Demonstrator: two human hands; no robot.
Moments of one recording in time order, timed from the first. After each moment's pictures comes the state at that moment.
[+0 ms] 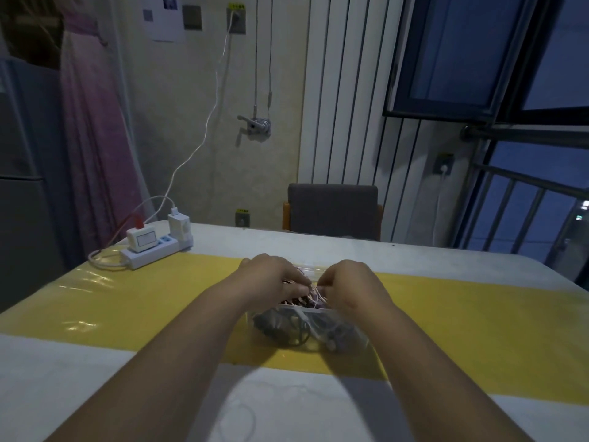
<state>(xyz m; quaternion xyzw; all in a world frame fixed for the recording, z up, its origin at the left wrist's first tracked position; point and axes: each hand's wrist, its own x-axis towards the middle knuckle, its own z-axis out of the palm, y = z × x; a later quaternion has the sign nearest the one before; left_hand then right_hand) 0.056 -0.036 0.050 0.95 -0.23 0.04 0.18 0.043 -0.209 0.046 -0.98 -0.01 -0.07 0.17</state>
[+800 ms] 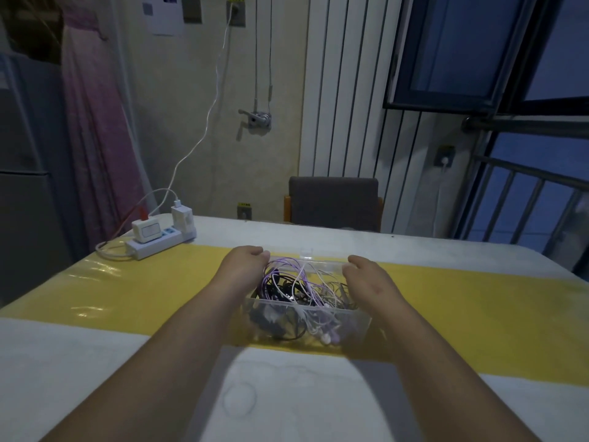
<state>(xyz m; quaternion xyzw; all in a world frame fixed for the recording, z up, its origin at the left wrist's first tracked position) 0.048 -0.027 0.033 0.84 0.06 0.07 0.54 0.021 -0.234 0.037 -0.91 0.06 -0.05 0.40</state>
